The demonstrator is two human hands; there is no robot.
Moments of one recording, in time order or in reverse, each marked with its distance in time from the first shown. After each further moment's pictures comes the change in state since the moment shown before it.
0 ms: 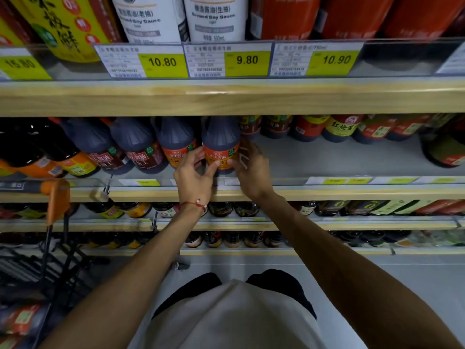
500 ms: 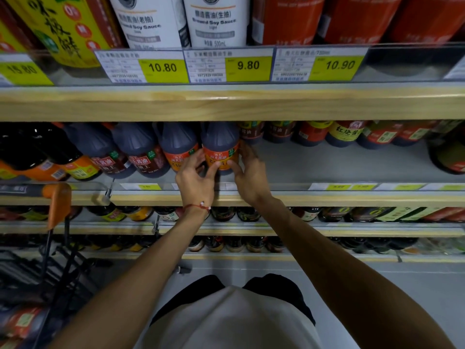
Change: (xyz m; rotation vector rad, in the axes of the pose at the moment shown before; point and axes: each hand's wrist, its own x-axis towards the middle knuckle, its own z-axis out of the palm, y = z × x) left_hand 0.005 -0.004 0.008 0.022 0.045 -0.011; right_hand 0.008 0.001 0.007 -0.150 -0.049 -0.007
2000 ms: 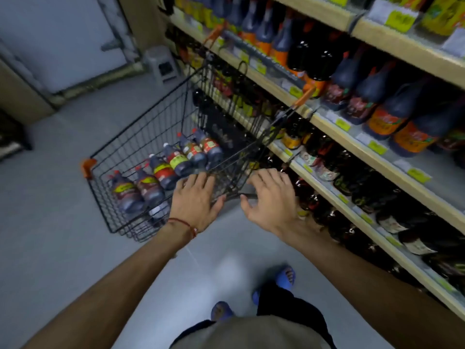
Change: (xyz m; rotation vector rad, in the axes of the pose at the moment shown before) left_hand -0.393 0.035 -0.409 1.256 -0.045 -0.266; right_hand -0.371 -0.196 0.101 -0.517 -0.517 -0.943
